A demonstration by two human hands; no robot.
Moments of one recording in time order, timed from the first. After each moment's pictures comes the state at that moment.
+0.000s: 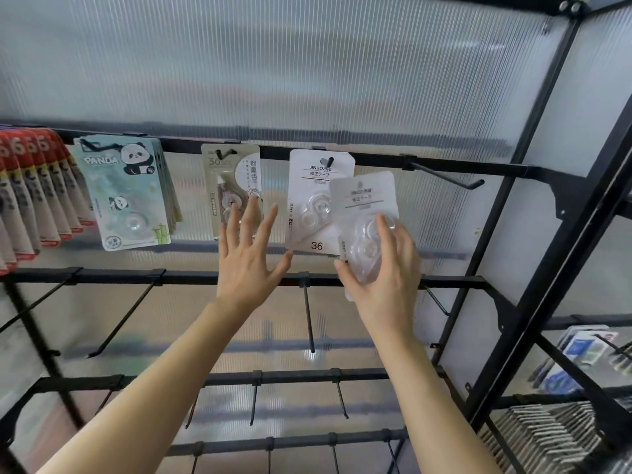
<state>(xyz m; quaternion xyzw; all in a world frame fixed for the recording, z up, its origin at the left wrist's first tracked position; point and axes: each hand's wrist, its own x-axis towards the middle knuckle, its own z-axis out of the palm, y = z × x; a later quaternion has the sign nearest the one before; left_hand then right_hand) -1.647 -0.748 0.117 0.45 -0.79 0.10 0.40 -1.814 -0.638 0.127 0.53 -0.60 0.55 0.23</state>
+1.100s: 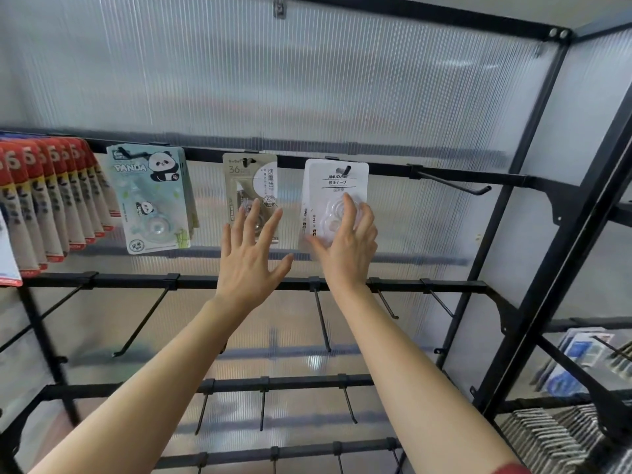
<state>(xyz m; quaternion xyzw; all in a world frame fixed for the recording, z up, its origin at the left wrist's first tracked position) -1.617 -0.739 0.134 0.45 -0.80 0.08 0.38 -1.765 -0.715 0.146 0.50 -0.69 0.49 0.21</state>
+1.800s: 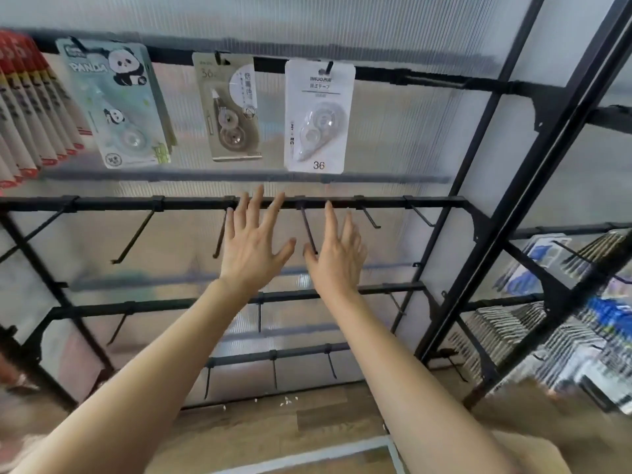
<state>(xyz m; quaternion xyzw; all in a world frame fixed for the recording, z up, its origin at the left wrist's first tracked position) -1.617 -0.668 0.064 0.45 -0.84 0.02 0.29 -1.744 -0.613 0.045 0.53 -0.78 0.32 0.05</state>
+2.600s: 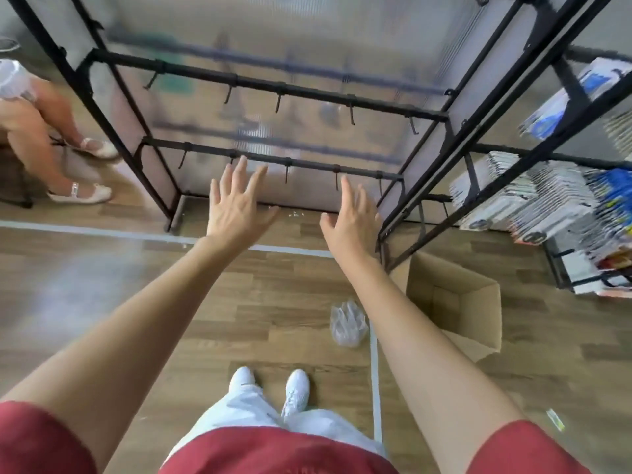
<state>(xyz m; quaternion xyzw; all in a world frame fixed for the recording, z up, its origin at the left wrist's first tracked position) -1.539 -0.379 -0.096 0.61 -0.77 -0.12 0.12 -1.714 -0.328 -0.096 0.58 -0.80 0.12 -0.10</state>
